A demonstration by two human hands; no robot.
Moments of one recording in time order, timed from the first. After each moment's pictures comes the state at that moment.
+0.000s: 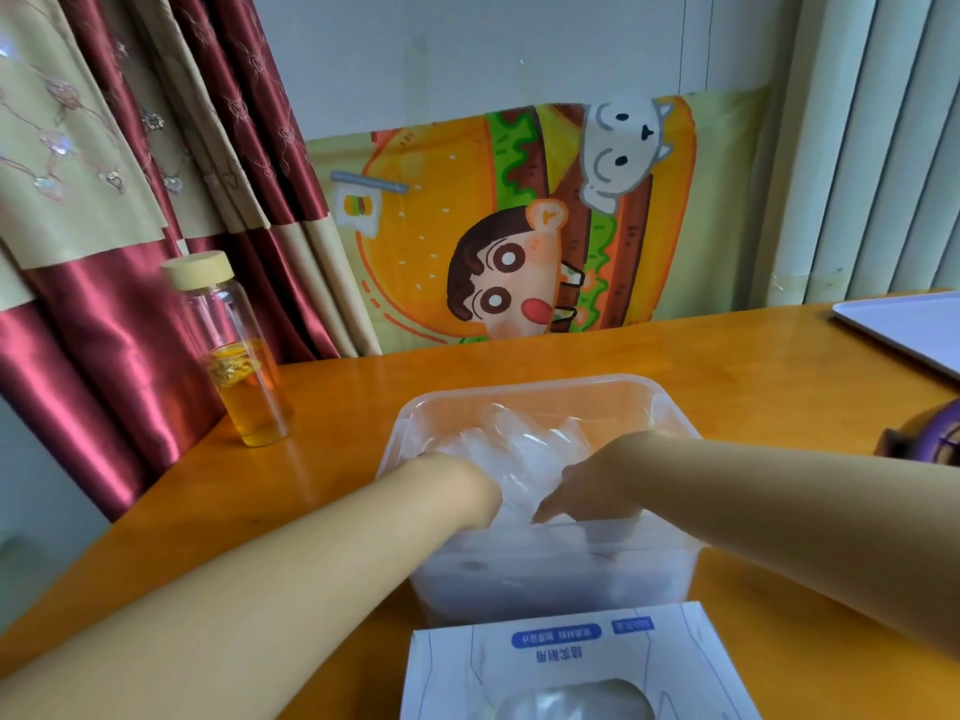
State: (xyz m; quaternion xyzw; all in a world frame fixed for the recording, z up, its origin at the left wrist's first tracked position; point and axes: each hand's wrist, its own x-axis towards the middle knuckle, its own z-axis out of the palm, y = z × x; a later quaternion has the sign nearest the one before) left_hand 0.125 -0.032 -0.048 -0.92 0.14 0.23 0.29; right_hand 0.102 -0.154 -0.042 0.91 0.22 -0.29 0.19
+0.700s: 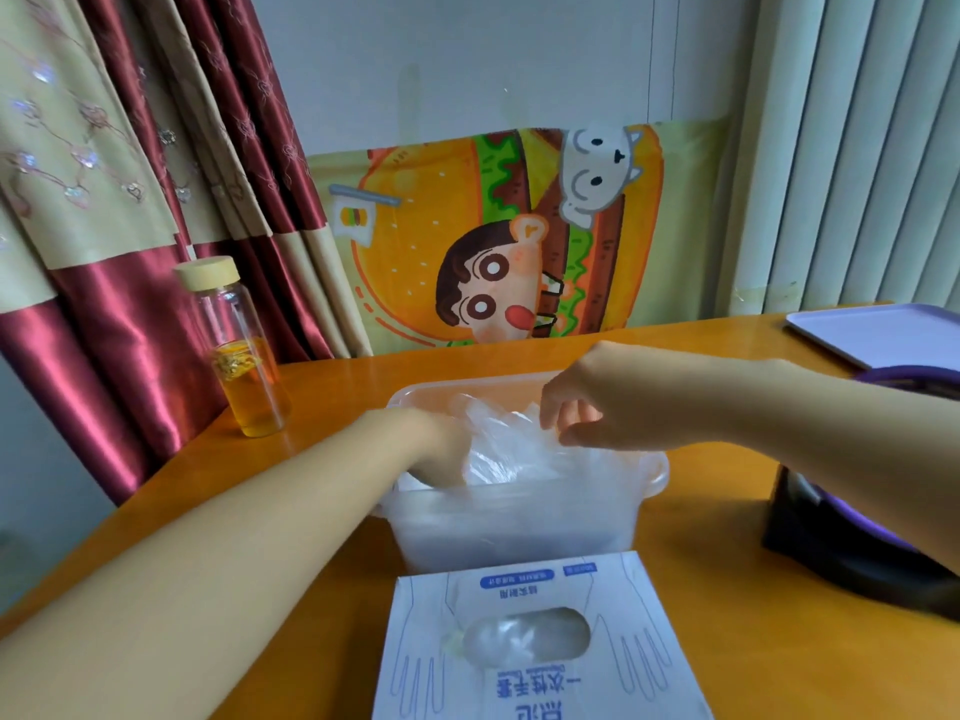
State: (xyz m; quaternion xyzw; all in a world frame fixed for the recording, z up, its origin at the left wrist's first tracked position) left_hand 0.098 -0.014 -0.003 -0.94 0.21 0.21 0.16; right_hand 0.027 -0.192 0.036 0.97 0.24 0.02 0.00
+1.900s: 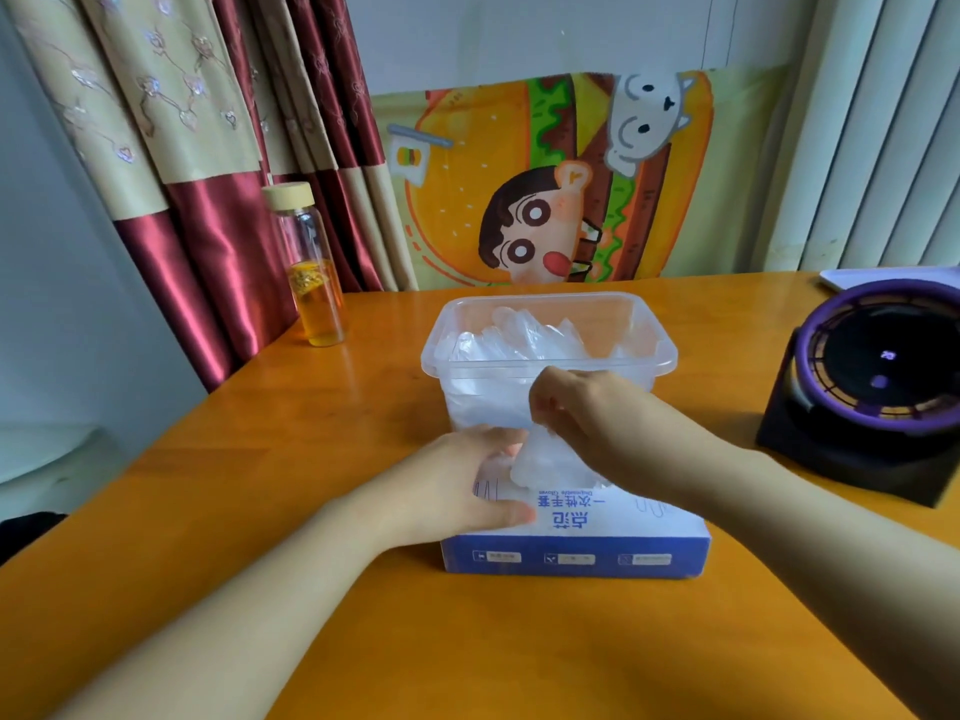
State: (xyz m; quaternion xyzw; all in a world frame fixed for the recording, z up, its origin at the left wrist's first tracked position) left_hand -0.051 0.046 -0.071 -0.91 0.31 0.07 -0.26; right_hand -0.063 -0.139 -0.043 0.93 0.27 0.16 -0.18
